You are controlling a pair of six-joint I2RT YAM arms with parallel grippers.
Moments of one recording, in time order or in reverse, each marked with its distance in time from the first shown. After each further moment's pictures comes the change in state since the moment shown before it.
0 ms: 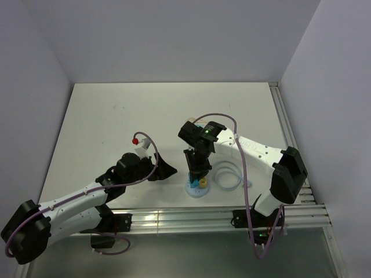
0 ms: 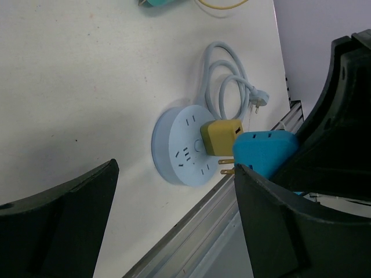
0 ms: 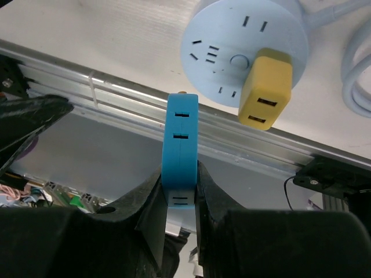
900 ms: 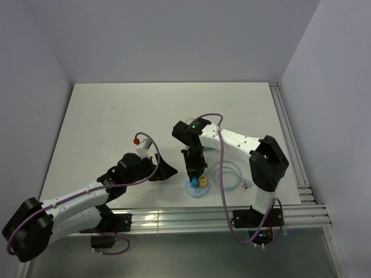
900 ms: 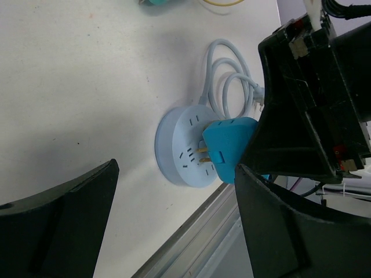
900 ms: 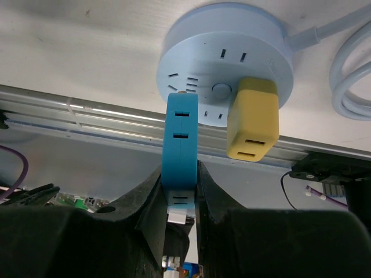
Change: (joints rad) left arm 0.000 0.033 -0.008 0.039 0.008 0.024; right arm -0.034 0.201 0.088 -0.061 0.013 0.013
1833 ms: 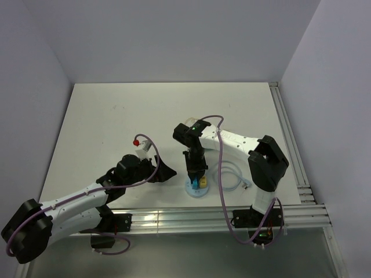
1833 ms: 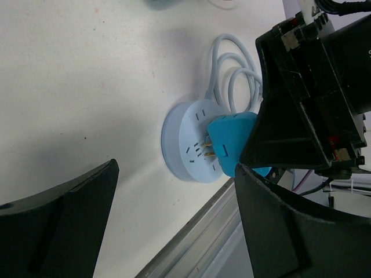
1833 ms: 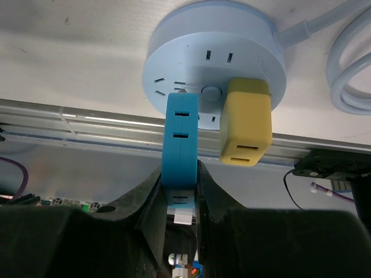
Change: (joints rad) left arm 0.000 -0.021 -0.025 -0.003 -0.001 0.022; right arm 0.000 0.002 -0.038 0.011 0.015 0.047
